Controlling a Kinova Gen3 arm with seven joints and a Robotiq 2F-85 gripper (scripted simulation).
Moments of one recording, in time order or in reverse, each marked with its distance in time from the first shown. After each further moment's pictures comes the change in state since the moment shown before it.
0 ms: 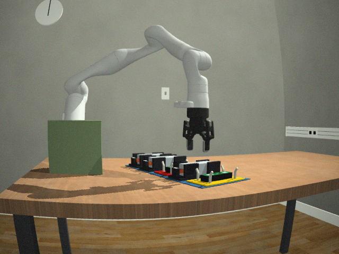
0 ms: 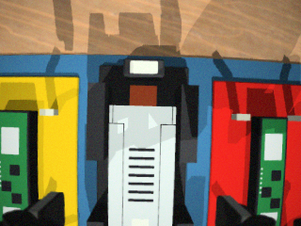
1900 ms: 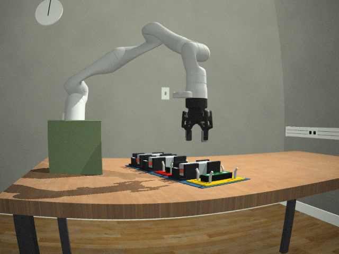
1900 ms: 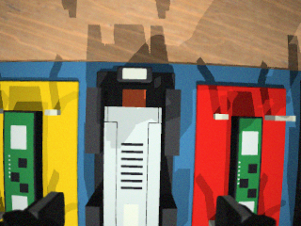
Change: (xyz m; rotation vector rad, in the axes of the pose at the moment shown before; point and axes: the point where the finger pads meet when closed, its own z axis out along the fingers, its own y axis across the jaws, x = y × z) arm 0.000 0.008 -0.033 0.000 0.000 0.000
